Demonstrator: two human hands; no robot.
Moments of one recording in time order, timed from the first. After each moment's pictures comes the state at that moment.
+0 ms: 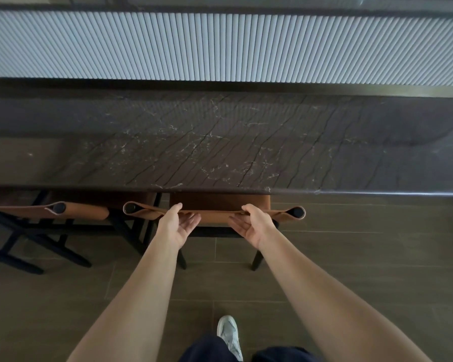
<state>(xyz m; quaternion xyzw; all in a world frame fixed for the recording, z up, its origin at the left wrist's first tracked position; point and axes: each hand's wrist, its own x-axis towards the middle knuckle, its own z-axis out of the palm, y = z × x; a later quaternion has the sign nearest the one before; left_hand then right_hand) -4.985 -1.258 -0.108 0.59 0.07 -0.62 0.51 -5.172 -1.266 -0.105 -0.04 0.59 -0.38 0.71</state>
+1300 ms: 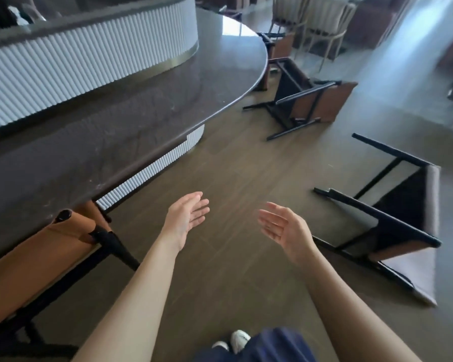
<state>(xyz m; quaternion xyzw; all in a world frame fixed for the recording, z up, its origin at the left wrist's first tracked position) -5.403 -1.045 -0.048 0.43 -0.50 -0.73 0.17 -5.552 -0.856 -0.064 0.02 0.61 -0.68 0.41</state>
